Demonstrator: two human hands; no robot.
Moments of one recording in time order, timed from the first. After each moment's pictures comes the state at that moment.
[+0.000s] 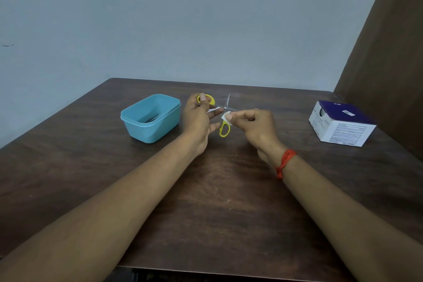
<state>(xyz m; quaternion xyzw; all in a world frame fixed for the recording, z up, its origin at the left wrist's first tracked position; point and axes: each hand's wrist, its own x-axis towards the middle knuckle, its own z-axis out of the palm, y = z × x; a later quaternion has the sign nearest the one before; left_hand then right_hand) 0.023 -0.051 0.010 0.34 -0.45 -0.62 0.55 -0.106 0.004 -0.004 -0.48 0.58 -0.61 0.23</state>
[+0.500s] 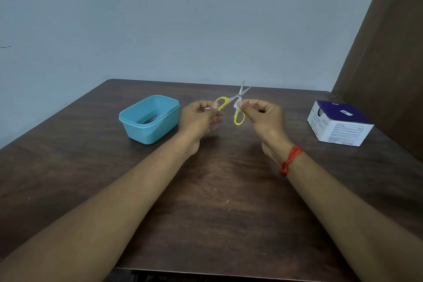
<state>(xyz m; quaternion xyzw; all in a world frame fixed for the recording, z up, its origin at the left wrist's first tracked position) 0.032 -0.054 0.008 0.39 -0.54 -0.59 0.47 -0.114 0.006 0.010 -0.42 0.55 -0.69 0.21</state>
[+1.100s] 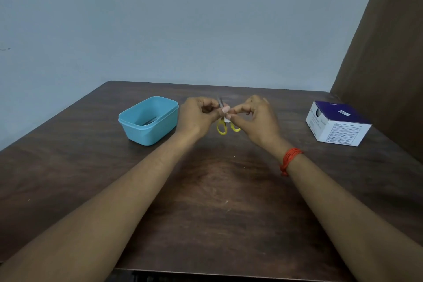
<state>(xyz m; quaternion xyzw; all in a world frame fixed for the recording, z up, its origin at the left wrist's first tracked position) 0.036 -0.063 0.013 0.34 -0.74 -0.34 0.47 -0.123 0.010 0.016 -0.64 0.62 -0.45 -0.03</state>
